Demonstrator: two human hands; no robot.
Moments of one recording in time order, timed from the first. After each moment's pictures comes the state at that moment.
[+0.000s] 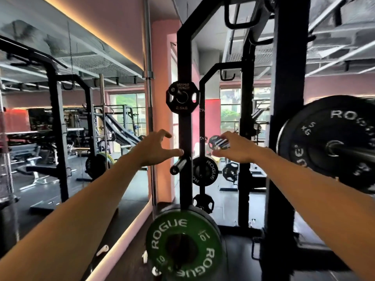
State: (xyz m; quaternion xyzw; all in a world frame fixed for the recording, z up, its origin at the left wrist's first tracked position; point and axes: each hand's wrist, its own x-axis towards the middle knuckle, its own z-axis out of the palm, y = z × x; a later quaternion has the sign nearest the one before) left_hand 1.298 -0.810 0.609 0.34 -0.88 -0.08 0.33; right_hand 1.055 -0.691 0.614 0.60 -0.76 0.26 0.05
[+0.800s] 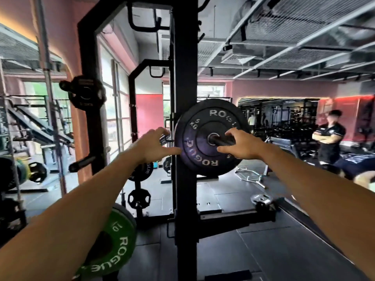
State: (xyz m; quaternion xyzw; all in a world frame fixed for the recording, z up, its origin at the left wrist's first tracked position) left_hand 1.044 -0.562 0.610 0.22 -0.91 -0.15 0.31; right_hand 0.833 -0.373 0.616 0.44 -0.86 0.25 0.10
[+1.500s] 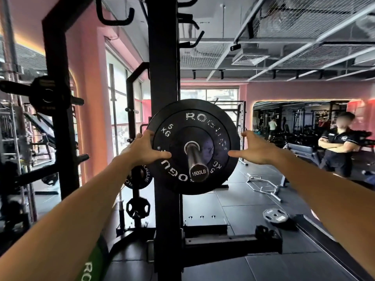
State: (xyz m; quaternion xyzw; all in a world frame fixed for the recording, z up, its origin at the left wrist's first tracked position) left_hand 0.823 -0.599 0.604 0.34 -0.86 -0.16 0.34; right_hand 0.570 -0.377 0.608 0.45 -0.85 0.28 0.08
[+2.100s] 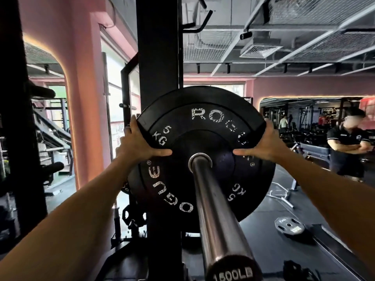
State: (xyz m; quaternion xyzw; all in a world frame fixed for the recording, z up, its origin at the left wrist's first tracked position) left_hand 0.687 -0.786 0.609 0.41 -0.80 -0.14 0.41; right_hand 0.403 -0.571 0.609 0.40 -0.80 0.45 0.10
